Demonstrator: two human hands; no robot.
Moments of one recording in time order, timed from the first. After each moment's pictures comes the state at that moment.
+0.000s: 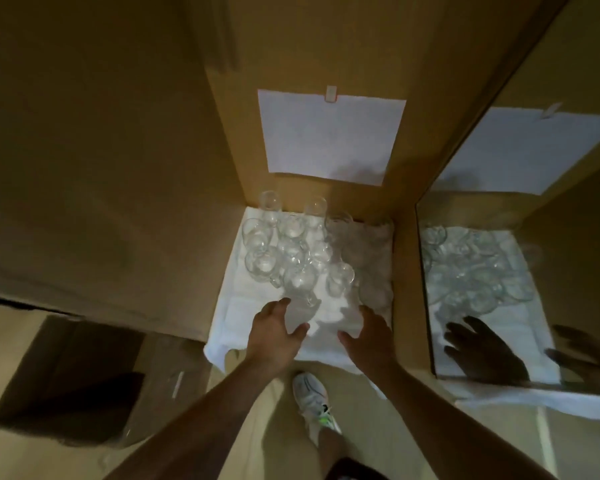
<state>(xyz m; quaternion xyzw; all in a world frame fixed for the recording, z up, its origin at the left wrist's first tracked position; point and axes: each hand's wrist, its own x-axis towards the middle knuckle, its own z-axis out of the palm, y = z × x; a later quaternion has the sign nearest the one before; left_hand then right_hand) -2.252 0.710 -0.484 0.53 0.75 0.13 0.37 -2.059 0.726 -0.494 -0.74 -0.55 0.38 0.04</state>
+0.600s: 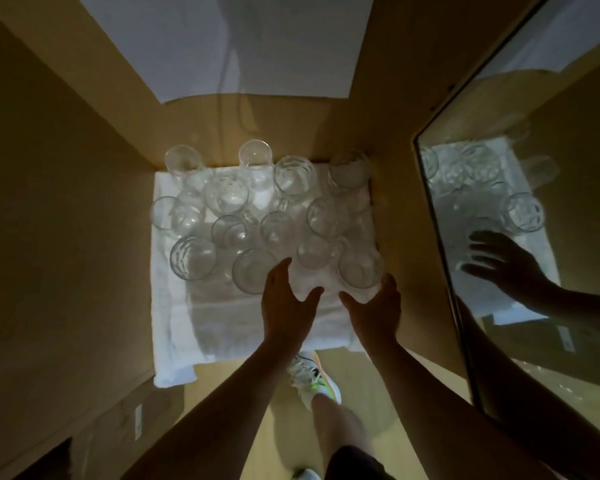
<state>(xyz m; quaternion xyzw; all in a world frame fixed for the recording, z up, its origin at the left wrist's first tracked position) -2.180 0.811 -0.618 0.50 0.72 0.22 0.42 -2.035 0.789 -0.631 -0.88 -0.28 0.34 0.16</state>
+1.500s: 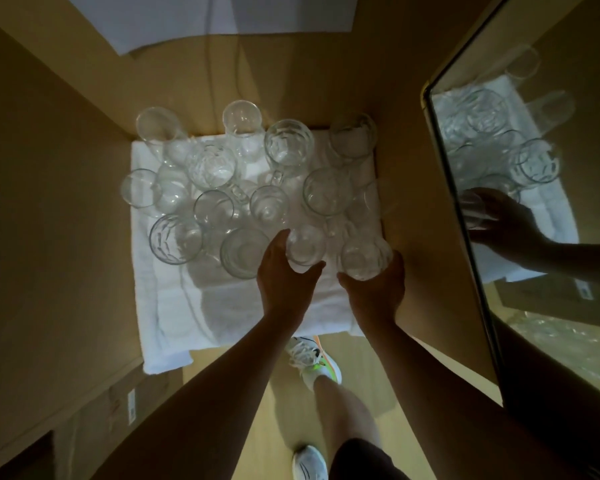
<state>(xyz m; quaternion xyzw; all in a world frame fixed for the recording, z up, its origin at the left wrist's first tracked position) -2.168 0.829 -0.663 0.49 0.73 0.27 0.39 -2.032 0.796 -0.674 -0.88 -0.26 0.29 0.25</state>
